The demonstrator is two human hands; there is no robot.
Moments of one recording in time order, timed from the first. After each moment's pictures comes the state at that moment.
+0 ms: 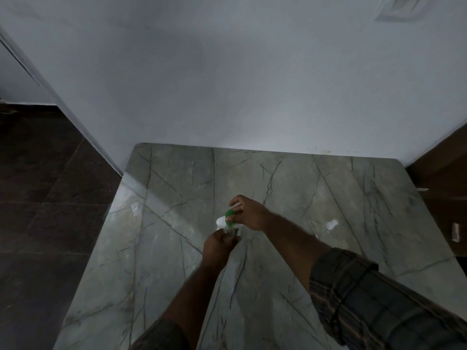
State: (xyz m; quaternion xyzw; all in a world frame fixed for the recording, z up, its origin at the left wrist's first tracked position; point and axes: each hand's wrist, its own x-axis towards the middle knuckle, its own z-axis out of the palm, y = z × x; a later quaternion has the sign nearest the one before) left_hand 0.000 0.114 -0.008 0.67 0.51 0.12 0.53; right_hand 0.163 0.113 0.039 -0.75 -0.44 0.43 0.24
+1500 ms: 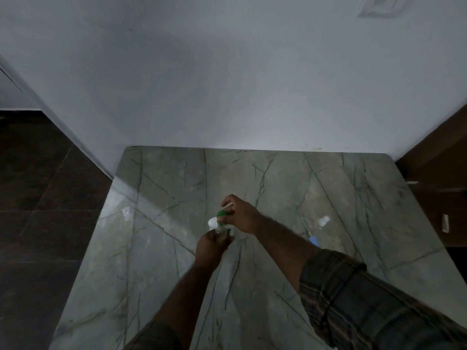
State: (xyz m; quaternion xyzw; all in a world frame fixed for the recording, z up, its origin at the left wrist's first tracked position) left_hand 0.005 0.113 0.003 0.64 0.53 0.09 0.54; right_hand 0.156 0.109 0.035 -0.76 -0.43 0.40 0.26
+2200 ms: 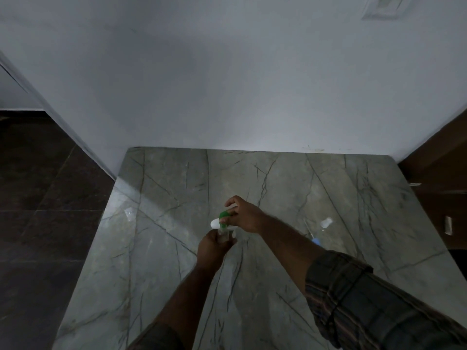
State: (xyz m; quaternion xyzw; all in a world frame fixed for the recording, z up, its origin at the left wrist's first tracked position) left_hand 0.005 0.113 0.011 0.64 0.54 0.11 0.53; right_hand 0.164 0.110 0.038 -0.74 -0.41 0.46 0.27
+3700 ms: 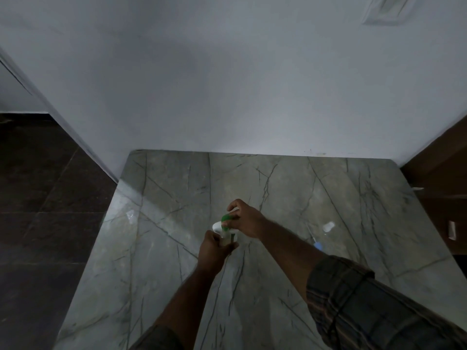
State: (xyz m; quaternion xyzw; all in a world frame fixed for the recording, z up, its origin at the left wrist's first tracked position) left_hand 0.005 0.118 0.000 0.63 0.55 0.12 0.53; right_hand 0.159 0.108 0.039 -0.76 -0.42 0.42 0.26
